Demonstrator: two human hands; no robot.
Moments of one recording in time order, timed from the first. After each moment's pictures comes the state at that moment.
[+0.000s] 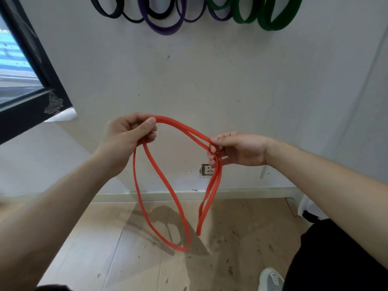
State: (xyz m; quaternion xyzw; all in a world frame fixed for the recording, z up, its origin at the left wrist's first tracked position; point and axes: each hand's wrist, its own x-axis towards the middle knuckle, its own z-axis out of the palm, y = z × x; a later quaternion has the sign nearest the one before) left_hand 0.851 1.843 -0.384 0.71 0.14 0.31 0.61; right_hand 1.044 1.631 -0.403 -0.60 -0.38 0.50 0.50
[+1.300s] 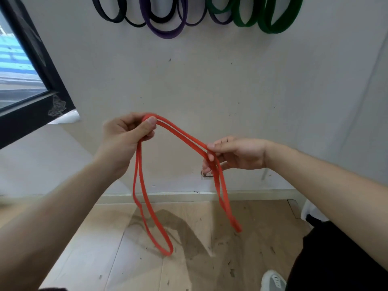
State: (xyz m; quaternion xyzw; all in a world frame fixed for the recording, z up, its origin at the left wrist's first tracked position) left_hand 0.848 1.838 -0.380 0.69 0.14 0.36 0.61; right_hand 1.037 1.633 -0.401 -0.62 -0.41 0.50 0.44
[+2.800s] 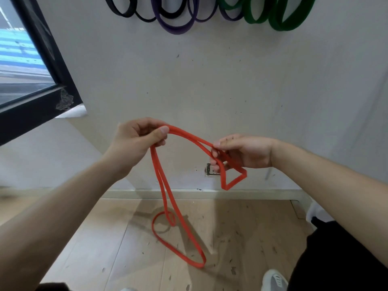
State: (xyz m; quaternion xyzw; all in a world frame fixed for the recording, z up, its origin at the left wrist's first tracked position) left_hand 0.837 1.836 -0.387 0.76 0.14 0.29 0.56; right_hand 1.036 1.634 -0.400 -0.61 -0.39 0.53 0.45
